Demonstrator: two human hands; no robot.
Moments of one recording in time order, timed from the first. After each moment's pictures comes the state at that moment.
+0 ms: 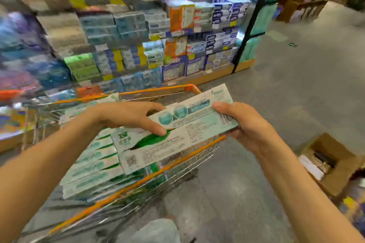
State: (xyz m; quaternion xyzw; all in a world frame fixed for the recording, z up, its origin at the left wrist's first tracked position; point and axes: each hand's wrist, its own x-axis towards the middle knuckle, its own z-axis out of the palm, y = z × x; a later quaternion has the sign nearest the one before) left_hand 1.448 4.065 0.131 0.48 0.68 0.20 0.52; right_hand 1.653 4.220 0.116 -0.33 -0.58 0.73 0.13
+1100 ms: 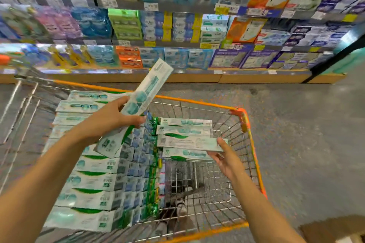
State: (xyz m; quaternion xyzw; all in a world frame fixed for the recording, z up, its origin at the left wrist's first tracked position) left_hand 1.271 4.117 -0.009 0.05 0.79 0.48 0.38; right_hand 1.434 4.391 -0.162 -0.49 -0.34 0.80 -0.02
